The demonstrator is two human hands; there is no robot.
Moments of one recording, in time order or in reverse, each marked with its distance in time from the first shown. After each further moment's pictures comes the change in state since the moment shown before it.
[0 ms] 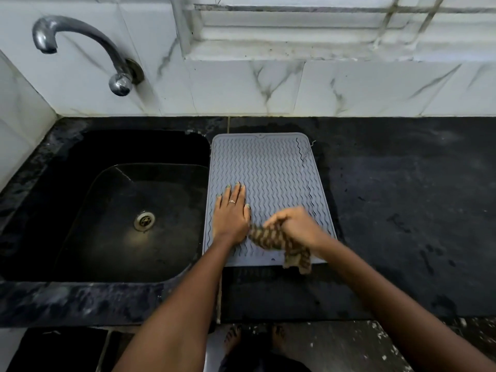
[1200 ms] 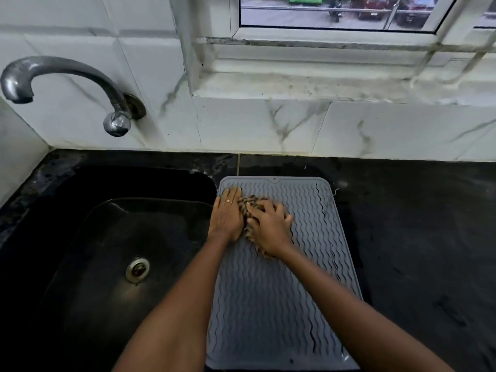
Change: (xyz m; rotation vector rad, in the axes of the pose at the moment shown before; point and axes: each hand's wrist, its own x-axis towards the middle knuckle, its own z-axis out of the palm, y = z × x) left_hand 0.158 -0.041 -0.031 -0.071 -0.049 -0.033; right_hand 0.208 -0.017 0.022 -0.713 0.255 -0.149
